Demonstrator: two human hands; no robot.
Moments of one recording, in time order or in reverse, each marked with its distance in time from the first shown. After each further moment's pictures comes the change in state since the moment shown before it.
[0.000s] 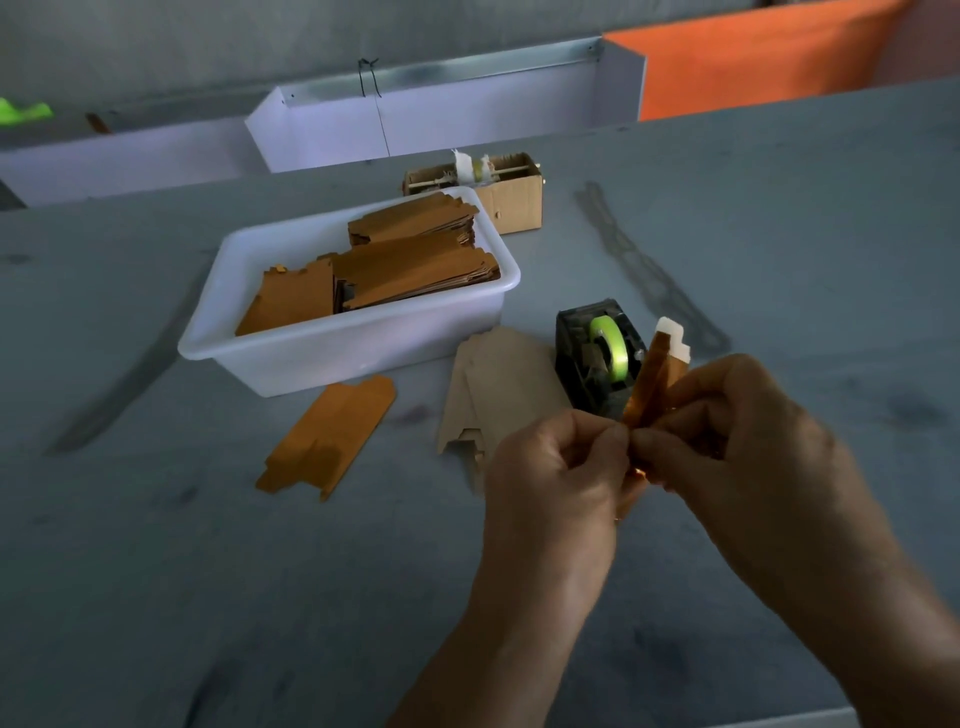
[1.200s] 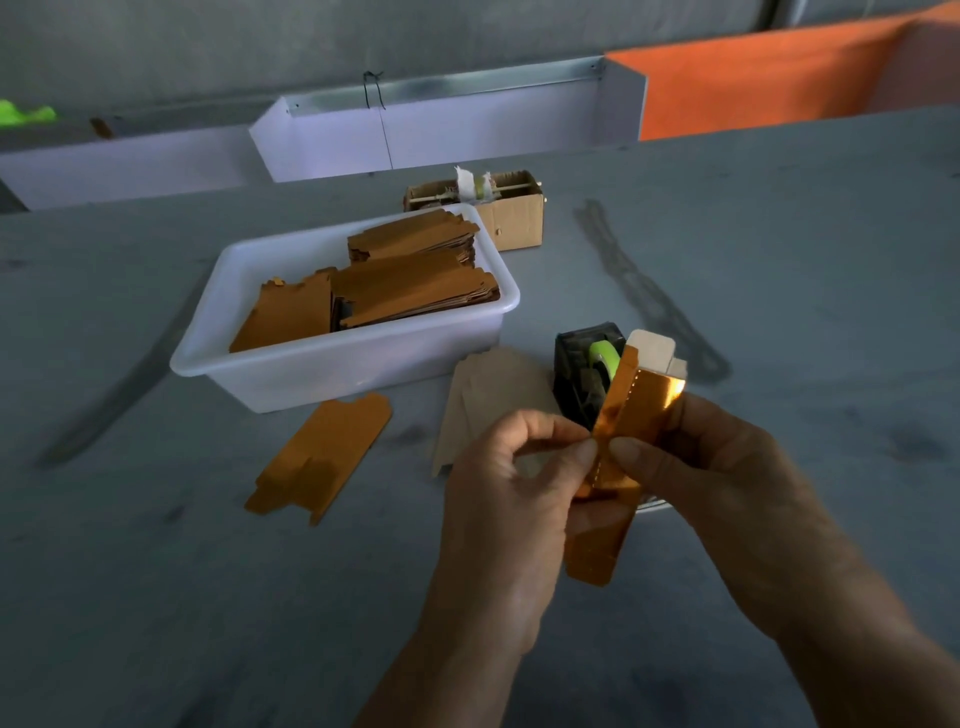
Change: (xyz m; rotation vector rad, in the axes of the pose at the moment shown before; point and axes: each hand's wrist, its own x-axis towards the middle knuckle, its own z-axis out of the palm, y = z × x) left_hand 0.010 0.012 -0.016 -0.057 0.025 -0.080; right_hand 0.017 0.007 0.012 0.629 -0.264 0.134
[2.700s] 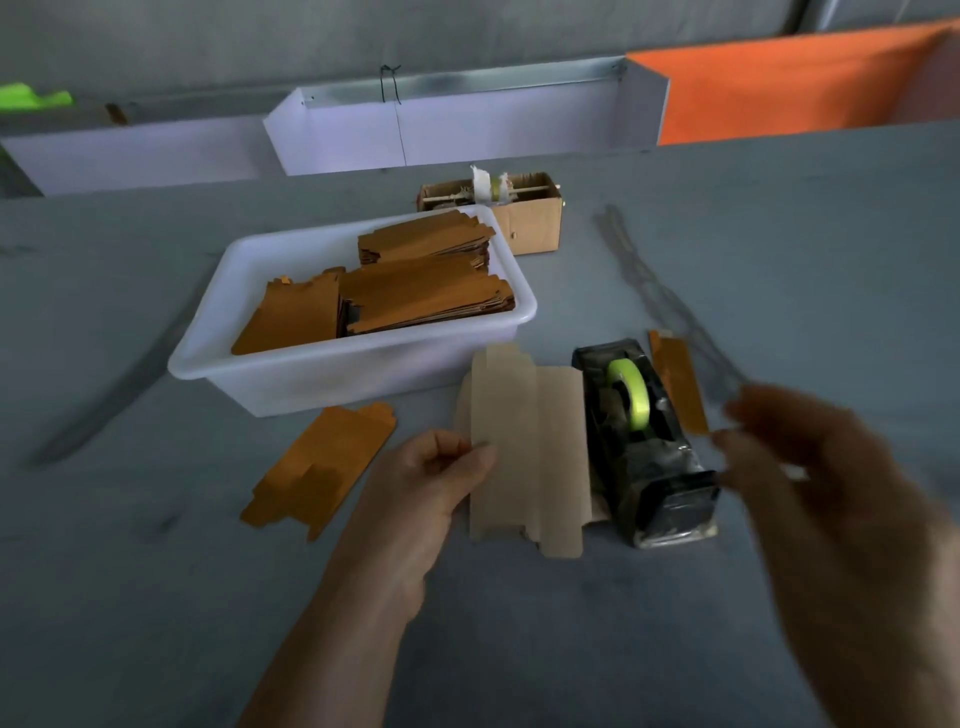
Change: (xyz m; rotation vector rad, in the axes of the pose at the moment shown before) left_hand 0.046 -0.021 -0.064 0.156 0.128 -0.100; right_hand -0.004 0.007 -0.012 -0.445 0.490 -0.281
